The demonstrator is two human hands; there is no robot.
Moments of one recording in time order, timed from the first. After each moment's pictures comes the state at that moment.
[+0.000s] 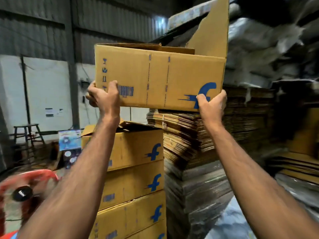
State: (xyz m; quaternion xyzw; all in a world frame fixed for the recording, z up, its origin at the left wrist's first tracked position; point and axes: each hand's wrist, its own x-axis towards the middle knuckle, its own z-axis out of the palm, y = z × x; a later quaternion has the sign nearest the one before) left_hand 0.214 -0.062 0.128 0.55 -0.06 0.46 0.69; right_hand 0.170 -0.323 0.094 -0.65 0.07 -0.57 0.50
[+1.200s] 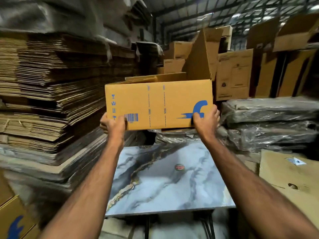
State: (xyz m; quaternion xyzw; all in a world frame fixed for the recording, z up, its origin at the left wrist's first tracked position) left_hand 0.161 -0.490 -0.103 0.62 -0.21 -0.03 0.76; right_hand -0.082 -0.616 -0.109 -0.62 0.48 -0.56 0.26
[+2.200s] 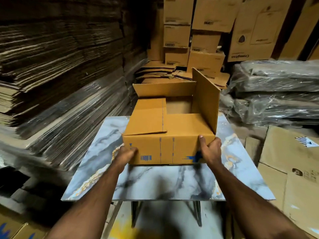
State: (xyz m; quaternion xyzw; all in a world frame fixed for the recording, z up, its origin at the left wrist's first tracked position) left_hand 0.151 -0.613 -0.345 0.81 -0.20 -0.31 0.46; right_hand -0.119 -0.791 -0.364 -0.61 0.58 -0.38 0.39
